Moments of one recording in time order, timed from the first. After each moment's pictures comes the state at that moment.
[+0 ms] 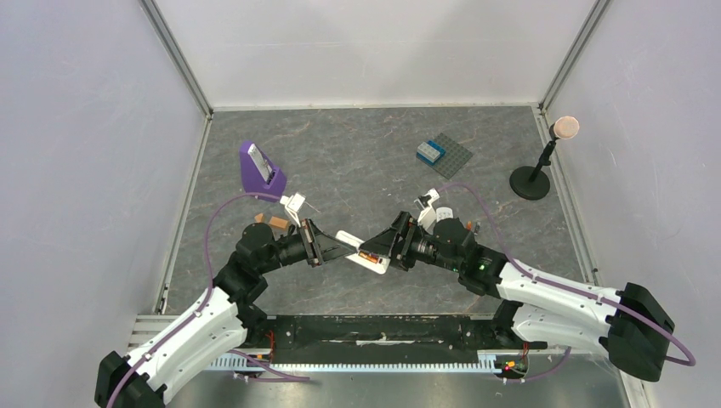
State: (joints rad) left arm -0.61 0.62 0.33 0.18 0.55 -1.10; right arm 0.95 1.00 0.51 0.23 -0.16 1.30
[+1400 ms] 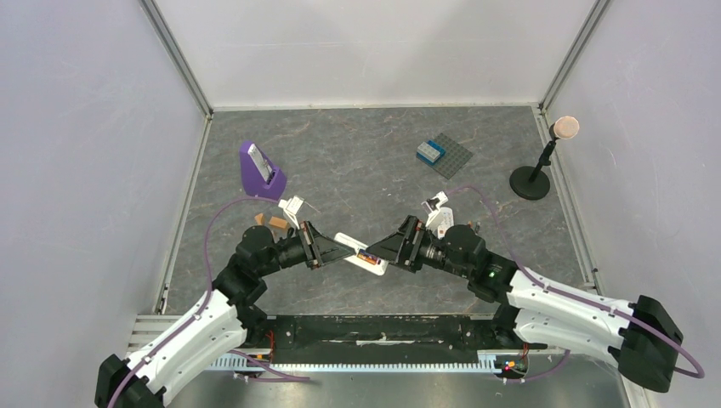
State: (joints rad) left arm -0.61 0.60 0.31 0.17 0.53 -1.14; right arm 0.95 0.90 0.44 0.24 -0.14 1.25
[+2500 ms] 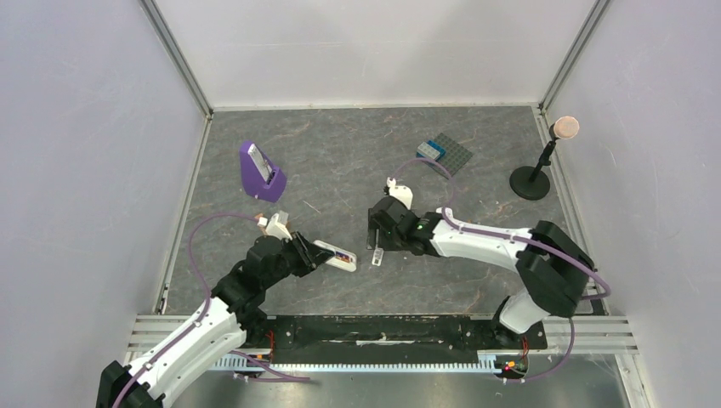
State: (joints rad) left arm -0.61 0.51 0.23 -0.19 0.09 -1.00; right arm 0.93 1.53 0.90 -0.29 0.26 0.82
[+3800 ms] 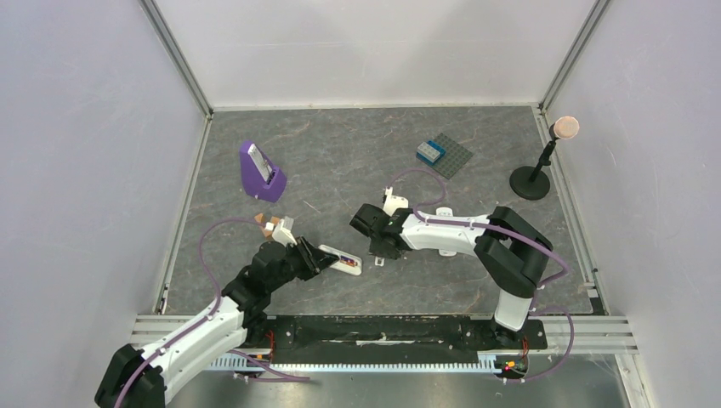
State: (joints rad) left arm -0.61 0.63 0.09 0.09 0.13 -1.01; right arm 0.99 1.80 1.12 -0.58 0.36 1.14
